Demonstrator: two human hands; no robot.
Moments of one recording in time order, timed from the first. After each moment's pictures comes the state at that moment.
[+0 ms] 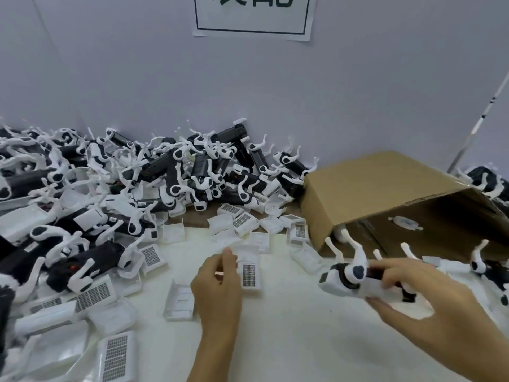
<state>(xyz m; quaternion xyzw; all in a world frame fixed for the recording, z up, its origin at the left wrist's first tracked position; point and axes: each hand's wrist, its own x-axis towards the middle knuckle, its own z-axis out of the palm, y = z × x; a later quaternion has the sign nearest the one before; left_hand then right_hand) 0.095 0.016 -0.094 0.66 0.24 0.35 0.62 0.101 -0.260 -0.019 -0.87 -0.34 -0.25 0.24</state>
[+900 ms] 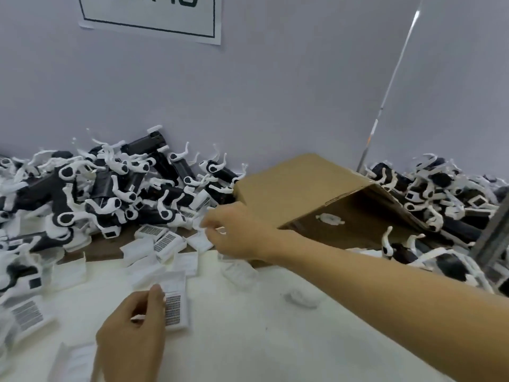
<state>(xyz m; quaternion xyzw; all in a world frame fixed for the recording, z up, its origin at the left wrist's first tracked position) 0.103 0.010 -0.087 0.71 0.25 0.28 0.60 0.227 -0.129 0.015 -0.92 -0.35 -0.06 0.20</state>
